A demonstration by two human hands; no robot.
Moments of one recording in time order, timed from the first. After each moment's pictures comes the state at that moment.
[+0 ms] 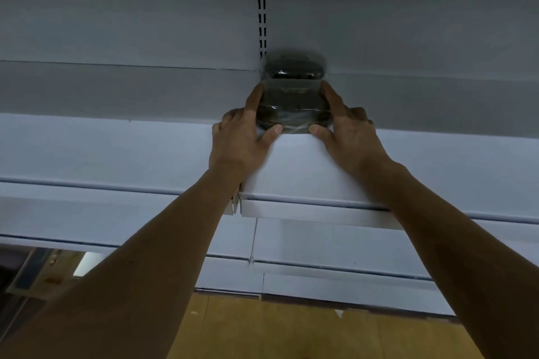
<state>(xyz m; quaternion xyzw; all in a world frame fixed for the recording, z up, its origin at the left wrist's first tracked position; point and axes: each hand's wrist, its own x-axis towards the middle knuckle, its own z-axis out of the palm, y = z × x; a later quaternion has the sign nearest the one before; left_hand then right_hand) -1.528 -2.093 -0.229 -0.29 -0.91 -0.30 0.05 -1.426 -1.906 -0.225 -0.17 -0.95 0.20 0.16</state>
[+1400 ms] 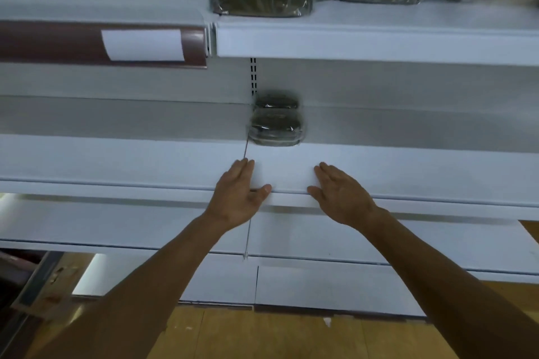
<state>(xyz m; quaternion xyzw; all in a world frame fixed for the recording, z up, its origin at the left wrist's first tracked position) -1.413 -2.164 -0.202 -0.34 -0.91 -0.24 -0.07 -1.293 -1.957 -0.200 -0.15 -0.98 0.09 -0.03</state>
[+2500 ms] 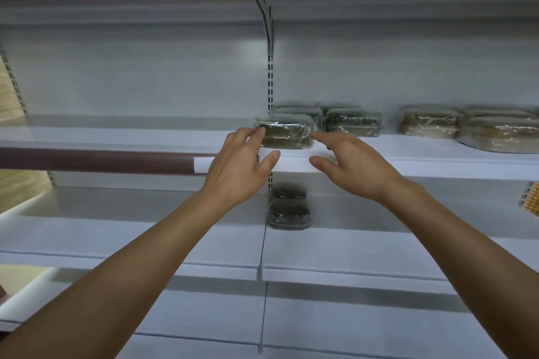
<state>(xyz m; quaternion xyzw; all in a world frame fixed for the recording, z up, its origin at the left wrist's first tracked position) -1.390 -2.210 0.048 -0.40 -0.84 -0.26 0.25 -1.262 -2.017 0.069 -0.05 -0.96 0.08 0.26</state>
